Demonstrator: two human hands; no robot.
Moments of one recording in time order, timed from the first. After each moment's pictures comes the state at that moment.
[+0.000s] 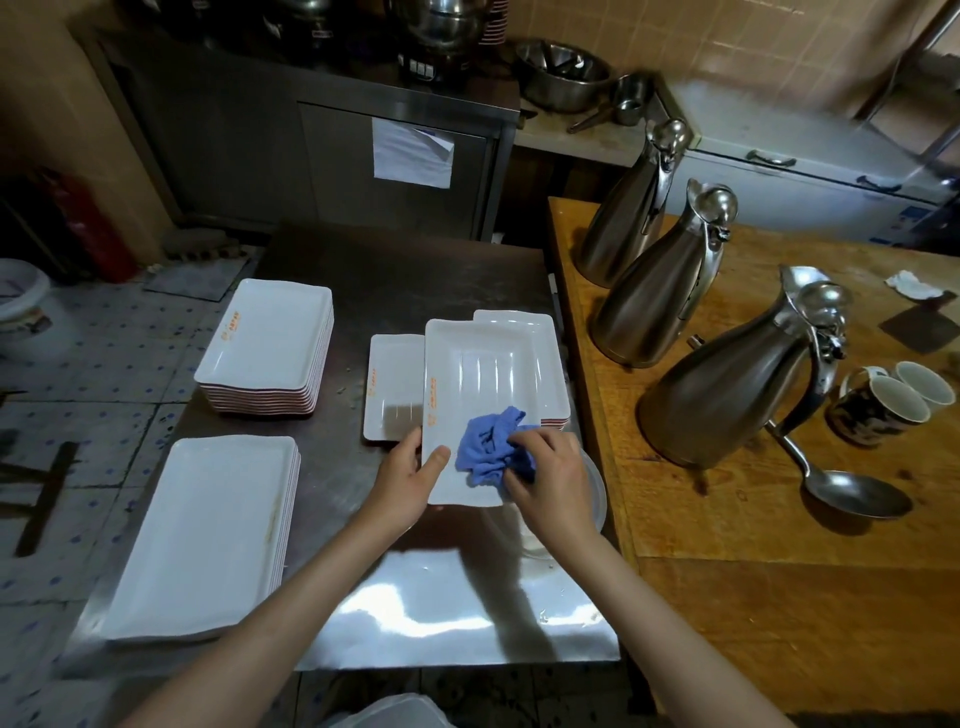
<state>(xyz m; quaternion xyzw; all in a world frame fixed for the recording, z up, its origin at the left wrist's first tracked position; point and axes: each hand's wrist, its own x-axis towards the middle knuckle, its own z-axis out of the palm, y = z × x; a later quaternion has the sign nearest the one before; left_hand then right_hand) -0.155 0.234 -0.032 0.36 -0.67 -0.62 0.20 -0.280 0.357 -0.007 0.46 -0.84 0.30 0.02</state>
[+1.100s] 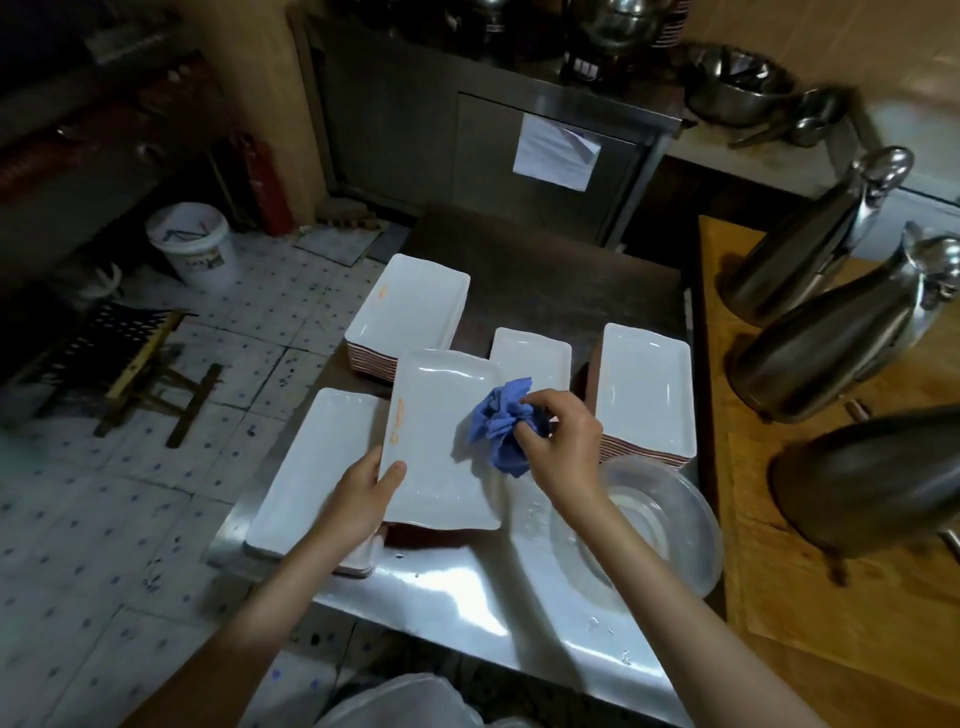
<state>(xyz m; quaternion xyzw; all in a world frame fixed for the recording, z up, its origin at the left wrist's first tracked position) -0.009 0.193 -0.047 0.53 -0.60 -0.57 0.18 -0.223 0.254 0.013 0.49 -0.75 0.43 -0.10</state>
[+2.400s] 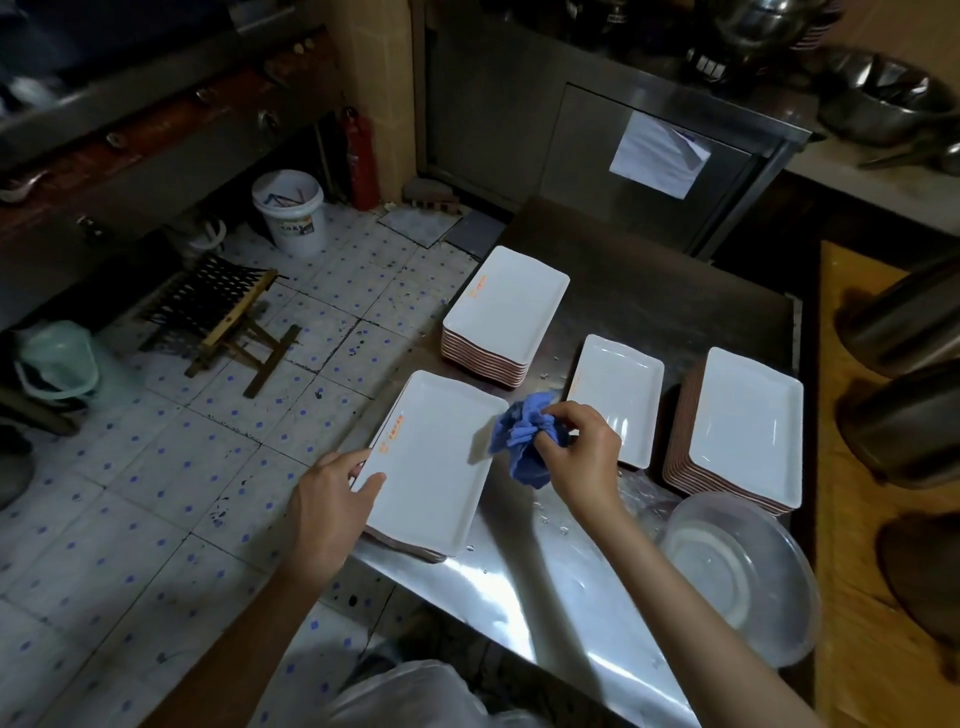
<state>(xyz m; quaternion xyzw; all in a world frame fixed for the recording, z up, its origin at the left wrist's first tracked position) 0.085 0.193 -0.060 0.68 -0.65 -0.24 0.23 -0.167 0.211 -0.014 0.50 -0.74 0.40 -0.20</state>
